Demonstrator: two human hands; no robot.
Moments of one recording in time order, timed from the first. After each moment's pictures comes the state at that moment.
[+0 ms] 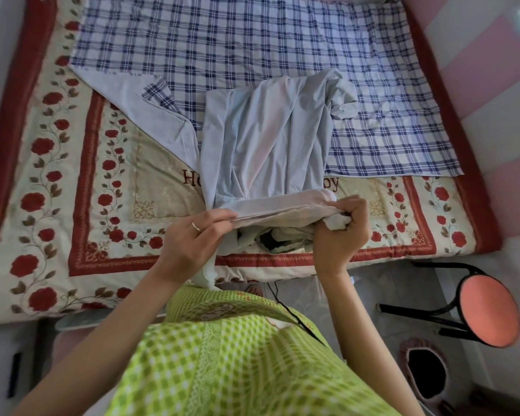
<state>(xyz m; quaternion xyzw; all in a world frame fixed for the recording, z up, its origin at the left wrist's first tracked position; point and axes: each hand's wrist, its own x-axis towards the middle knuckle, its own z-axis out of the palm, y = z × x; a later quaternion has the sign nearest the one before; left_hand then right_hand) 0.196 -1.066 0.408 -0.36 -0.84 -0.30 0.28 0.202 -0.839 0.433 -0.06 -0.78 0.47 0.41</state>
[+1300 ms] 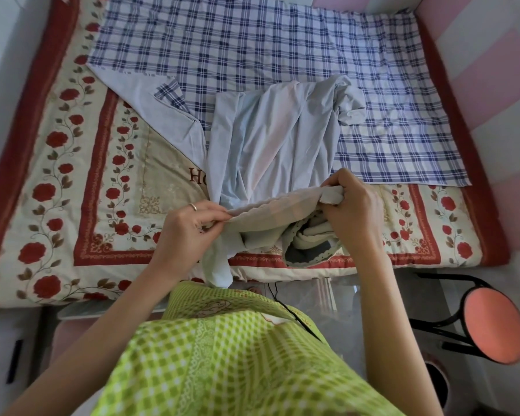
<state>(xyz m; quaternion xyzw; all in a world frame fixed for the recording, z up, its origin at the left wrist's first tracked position) 0.216 -1.061 0.439 -0.16 -0.87 -0.47 0.08 0.191 -0.801 0.478 0.00 -0.95 0.27 0.13</state>
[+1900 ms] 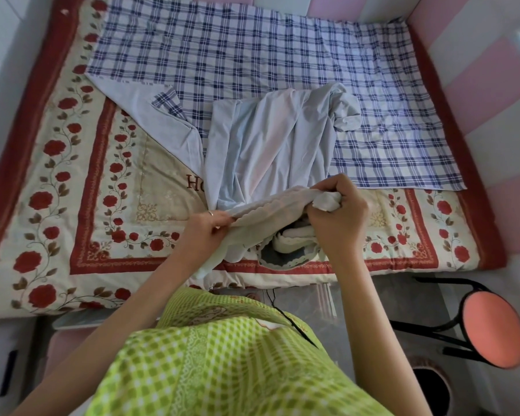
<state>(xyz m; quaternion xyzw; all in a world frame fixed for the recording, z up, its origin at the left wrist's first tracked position) 0.191 -1.047 0.396 -0.15 -0.88 -0.46 -0.02 0.200 -0.830 0.487 -0.05 -0.87 0.43 0.23</state>
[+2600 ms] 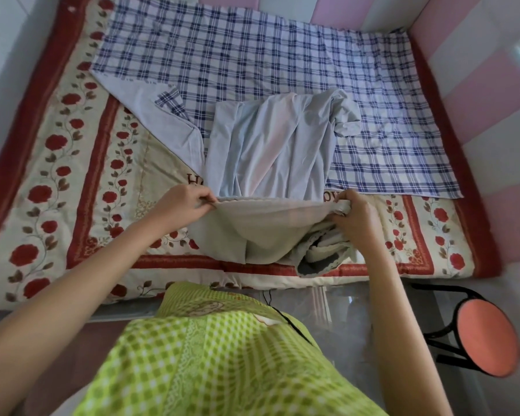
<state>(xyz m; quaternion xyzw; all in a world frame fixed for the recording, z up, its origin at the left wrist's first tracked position) 0.146 -1.089 0.398 -0.19 -0.91 -0.36 -0.06 0.174 -0.743 0.432 -0.09 -0.96 0.28 -0.01</state>
